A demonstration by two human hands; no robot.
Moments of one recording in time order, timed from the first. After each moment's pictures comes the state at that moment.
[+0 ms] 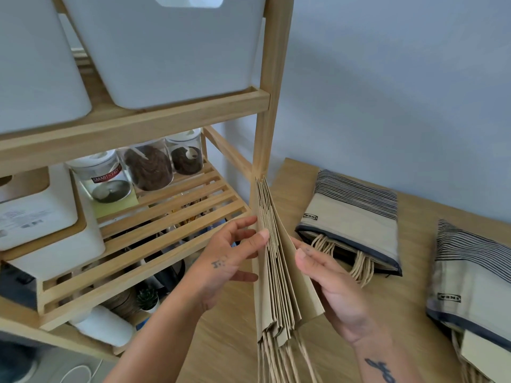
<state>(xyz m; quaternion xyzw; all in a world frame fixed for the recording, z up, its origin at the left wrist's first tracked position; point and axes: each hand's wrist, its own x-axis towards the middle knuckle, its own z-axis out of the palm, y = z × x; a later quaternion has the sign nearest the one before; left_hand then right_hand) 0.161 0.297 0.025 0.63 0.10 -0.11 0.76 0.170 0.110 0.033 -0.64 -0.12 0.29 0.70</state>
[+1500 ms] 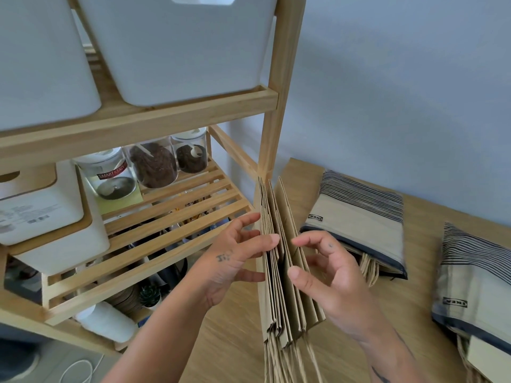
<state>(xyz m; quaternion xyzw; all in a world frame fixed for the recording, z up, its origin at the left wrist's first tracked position) 0.165 0.297 0.028 0.58 0.11 -0.15 0.79 0.160 0.115 0.049 -0.76 -0.20 0.09 0.61</state>
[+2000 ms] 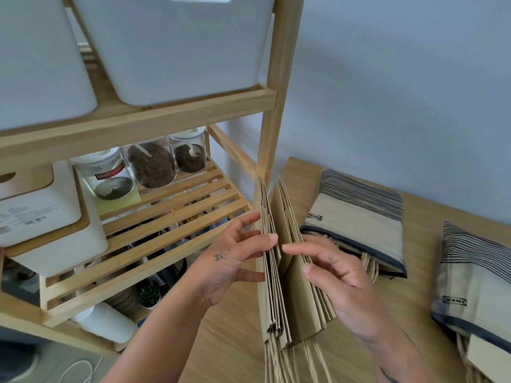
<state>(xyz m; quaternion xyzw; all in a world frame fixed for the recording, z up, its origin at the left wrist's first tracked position) 0.167 0.300 0.025 0.56 0.10 -0.16 0.80 0.161 0.113 0.053 -0.72 -0.23 0.12 0.64</state>
